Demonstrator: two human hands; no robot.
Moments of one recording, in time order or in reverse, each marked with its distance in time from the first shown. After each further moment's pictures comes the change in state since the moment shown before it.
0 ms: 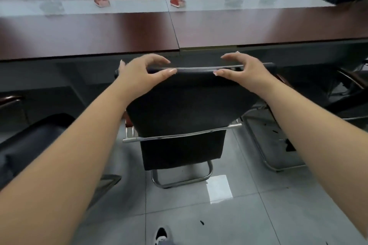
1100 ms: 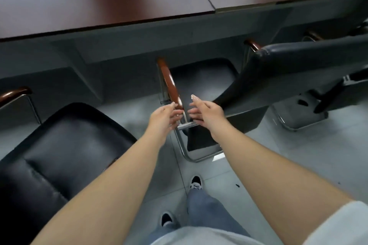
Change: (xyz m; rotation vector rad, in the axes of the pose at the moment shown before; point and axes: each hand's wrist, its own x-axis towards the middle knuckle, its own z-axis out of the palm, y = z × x) left_hand -0.014 -0.287 -0.019 -0.980 -0.141 -0.915; right_hand 0.038 -0.135 0.363 0.739 0.016 0.772
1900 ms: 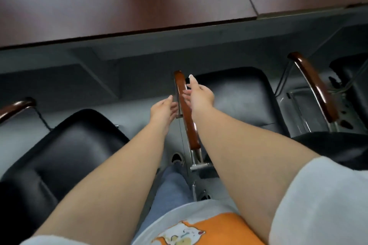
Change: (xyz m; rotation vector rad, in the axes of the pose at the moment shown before) left_hand 0.181 0.089 0.019 -0.110 0.236 -0.106; right_hand 0.195 -0.096 0.086 0.190 0.100 0.152
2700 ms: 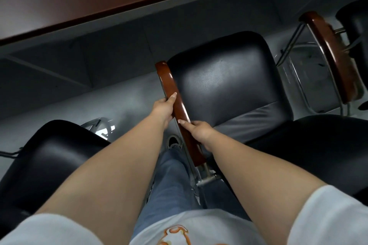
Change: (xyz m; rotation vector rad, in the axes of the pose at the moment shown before) left_hand 0.139 -0.003 0.039 0.342 -0.093 -0.304; right_hand 0.100 0.077 -0.017 -0.459 -0.208 0.479
